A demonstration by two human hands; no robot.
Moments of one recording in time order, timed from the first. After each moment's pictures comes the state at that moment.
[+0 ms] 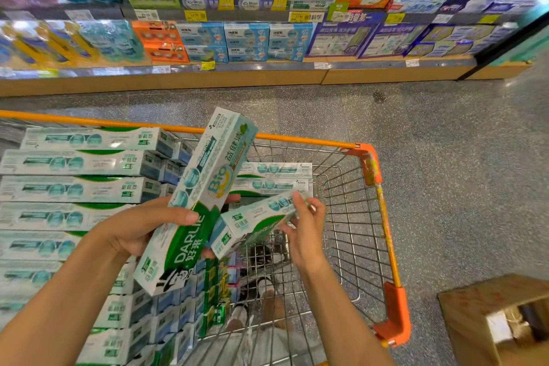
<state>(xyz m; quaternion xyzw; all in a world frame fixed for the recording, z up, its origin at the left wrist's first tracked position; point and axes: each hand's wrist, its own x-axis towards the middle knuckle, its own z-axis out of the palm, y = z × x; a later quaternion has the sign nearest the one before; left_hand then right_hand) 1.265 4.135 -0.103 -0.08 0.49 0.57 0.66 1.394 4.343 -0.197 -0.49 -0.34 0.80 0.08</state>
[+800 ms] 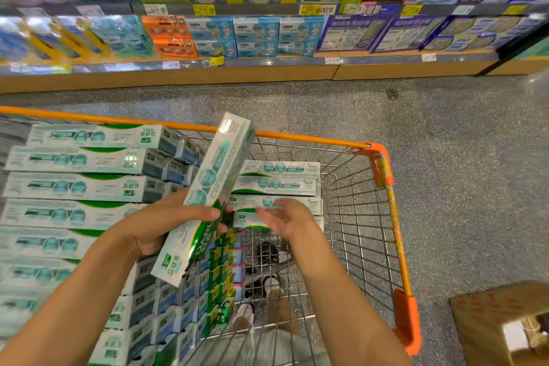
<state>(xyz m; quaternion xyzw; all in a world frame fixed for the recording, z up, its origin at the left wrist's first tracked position) 1.271 4.156 -0.107 -0.04 0.60 0.53 0.59 1.342 4.344 -0.194 -0.59 -0.26 0.73 -0.22</state>
